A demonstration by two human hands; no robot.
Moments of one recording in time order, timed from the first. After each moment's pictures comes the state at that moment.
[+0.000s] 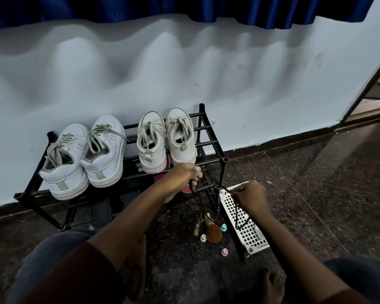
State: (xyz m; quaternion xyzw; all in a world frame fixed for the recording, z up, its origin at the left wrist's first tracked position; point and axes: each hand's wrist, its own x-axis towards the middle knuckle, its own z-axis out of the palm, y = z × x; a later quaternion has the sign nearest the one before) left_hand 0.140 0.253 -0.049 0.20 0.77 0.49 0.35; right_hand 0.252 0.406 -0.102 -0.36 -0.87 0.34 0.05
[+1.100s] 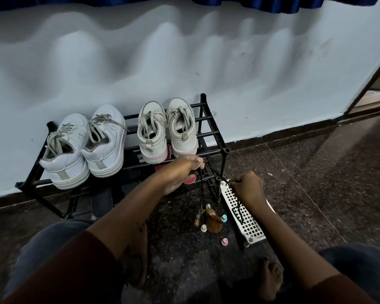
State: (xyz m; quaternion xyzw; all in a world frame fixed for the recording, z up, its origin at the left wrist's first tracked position) left_hand 0.139 0.253 -0.058 0.19 0.74 0.53 0.38; right_hand 0.248 0.398 -0.108 -0.34 -0.88 0.31 0.08
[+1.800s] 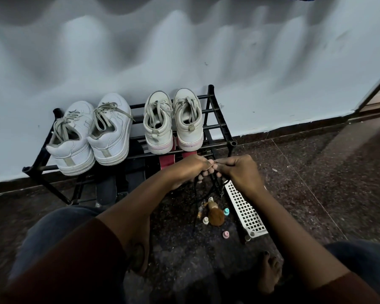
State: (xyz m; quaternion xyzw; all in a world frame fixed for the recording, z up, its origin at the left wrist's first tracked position) left_hand 0.149 0.254 -0.064 0.21 0.76 0.45 0.41; right_hand 0.239 0.375 -0.073 -0.21 -0.80 0.56 0.10
